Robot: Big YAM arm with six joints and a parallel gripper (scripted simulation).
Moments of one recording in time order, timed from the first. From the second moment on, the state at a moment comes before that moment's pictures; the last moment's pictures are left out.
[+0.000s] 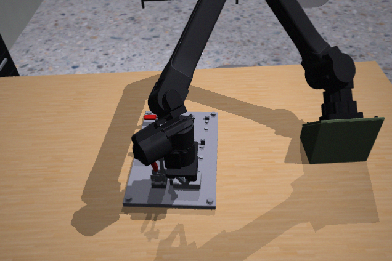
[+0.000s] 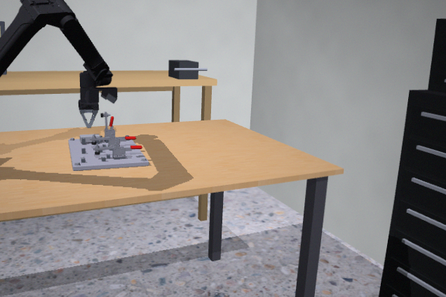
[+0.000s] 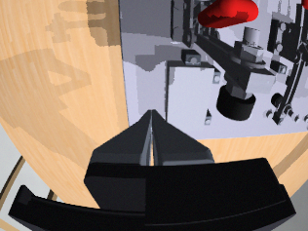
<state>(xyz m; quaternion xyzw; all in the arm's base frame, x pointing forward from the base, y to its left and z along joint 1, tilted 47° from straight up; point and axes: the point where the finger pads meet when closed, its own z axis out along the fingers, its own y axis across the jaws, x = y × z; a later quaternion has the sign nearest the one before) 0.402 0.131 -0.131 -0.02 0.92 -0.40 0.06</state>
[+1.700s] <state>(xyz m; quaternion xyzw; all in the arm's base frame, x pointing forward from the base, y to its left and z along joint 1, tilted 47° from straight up) 0.405 0.105 -0.153 -0.02 0.92 -0.40 0.05</state>
